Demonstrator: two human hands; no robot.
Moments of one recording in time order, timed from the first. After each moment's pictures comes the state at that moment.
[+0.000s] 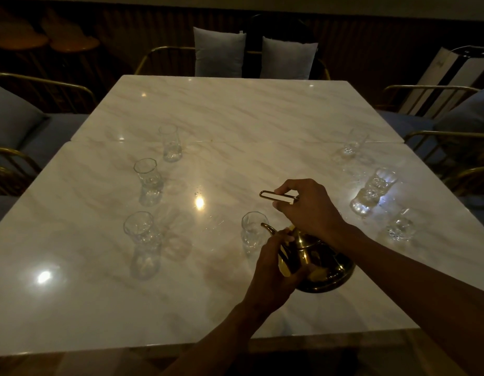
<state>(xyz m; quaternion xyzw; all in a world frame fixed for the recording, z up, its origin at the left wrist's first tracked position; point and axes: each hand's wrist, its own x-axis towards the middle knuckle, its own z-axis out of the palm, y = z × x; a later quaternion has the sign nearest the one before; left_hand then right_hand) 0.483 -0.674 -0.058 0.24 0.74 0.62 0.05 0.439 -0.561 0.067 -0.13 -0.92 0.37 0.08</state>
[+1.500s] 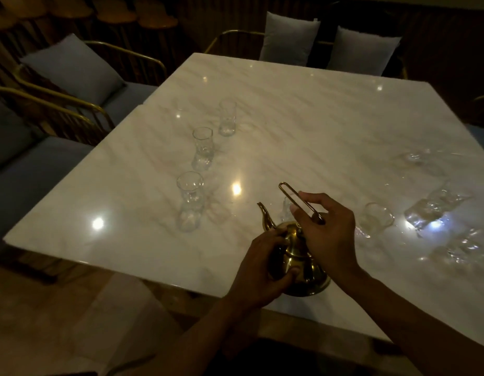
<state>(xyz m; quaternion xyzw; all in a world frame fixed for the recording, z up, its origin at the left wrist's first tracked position) 0.513 -0.763 -0.081 0.24 0.81 0.53 -0.08 0.496 -0.628 0.016 -0.04 -0.81 0.55 0.19</state>
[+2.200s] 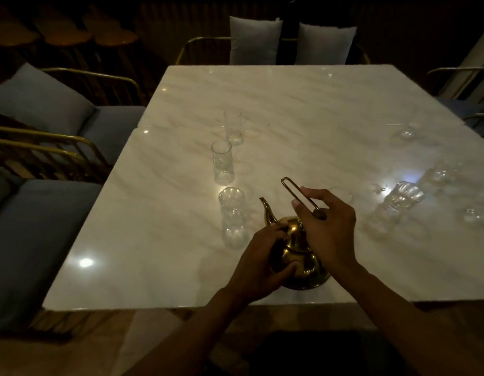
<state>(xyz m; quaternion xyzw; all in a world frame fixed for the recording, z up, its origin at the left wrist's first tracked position) 0.453 -0.934 -0.067 0.37 0.79 0.48 -0.03 0.476 -0.796 0.024 -0.17 -0.79 0.52 0.28</state>
